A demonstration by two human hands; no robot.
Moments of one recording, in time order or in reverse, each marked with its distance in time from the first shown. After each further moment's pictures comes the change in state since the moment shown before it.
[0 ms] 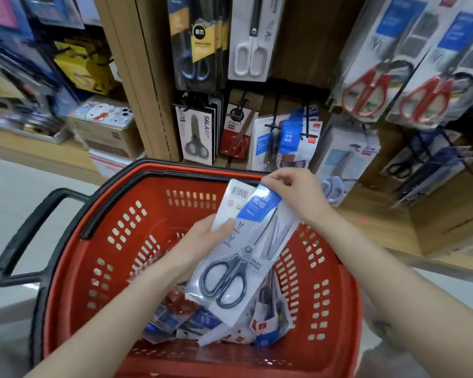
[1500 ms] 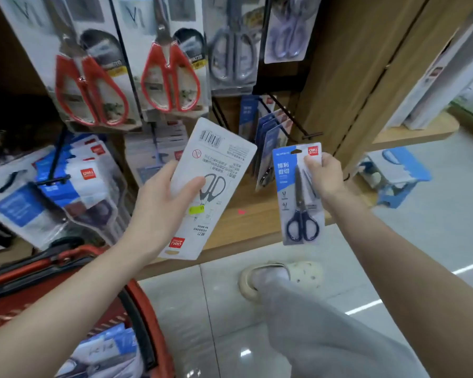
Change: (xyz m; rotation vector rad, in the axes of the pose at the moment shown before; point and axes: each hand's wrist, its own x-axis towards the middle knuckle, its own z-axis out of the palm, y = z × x) left_hand 0.181 0.079 0.286 0.511 -0.075 0.538; right_hand -0.011 0.301 -0.280 0.283 0.756 0.678
